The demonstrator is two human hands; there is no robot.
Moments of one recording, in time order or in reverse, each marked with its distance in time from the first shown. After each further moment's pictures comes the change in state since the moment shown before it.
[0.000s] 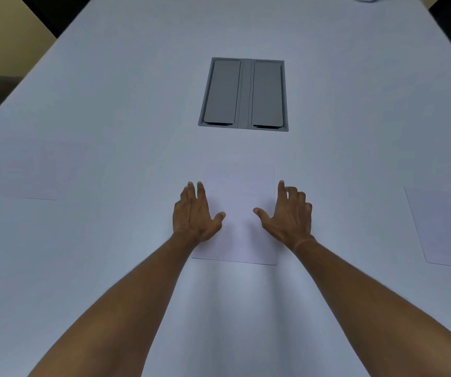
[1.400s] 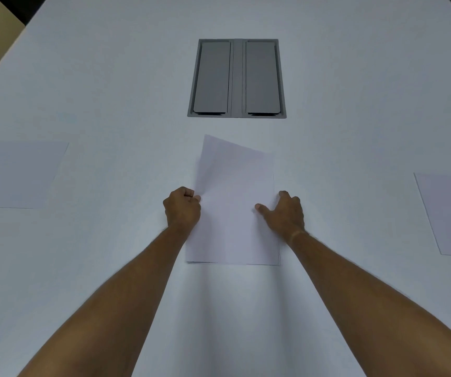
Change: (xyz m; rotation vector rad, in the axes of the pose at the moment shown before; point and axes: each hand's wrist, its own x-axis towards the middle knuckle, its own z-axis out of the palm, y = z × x) left_hand 0.040 -0.006 0.010 -0.764 0.143 -0.423; right_hand 0.021 -0.001 0.029 0.516 -0.234 0.364
